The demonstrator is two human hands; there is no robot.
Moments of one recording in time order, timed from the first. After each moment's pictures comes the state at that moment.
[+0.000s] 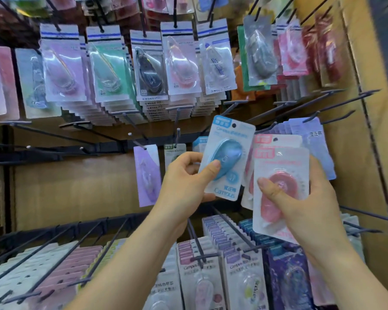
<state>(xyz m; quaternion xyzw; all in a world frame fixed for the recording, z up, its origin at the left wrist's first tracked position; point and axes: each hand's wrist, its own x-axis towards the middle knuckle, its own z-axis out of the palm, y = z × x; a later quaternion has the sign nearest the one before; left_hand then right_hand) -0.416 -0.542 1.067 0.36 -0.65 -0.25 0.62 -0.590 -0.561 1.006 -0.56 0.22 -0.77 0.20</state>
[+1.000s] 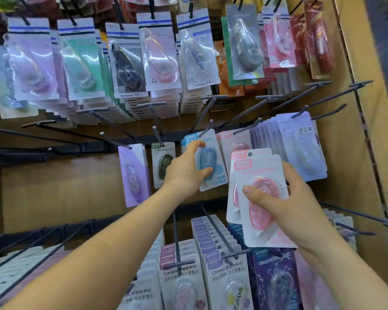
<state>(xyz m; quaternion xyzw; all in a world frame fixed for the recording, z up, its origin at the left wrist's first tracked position) -0.424 -0.650 1.088 0.54 -0.71 0.09 0.44 -0.620 -0.603 1.003 -0.61 0.23 -0.69 0.30</state>
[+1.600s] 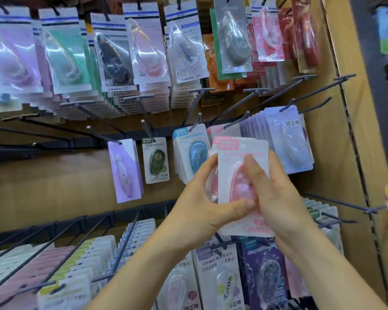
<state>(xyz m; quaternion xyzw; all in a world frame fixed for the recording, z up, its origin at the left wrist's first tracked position) -0.467 -0.551 1.029 0.26 -0.78 -0.26 0.50 -0.604 -0.581 1.008 -0.60 0.09 -0.70 0.39</state>
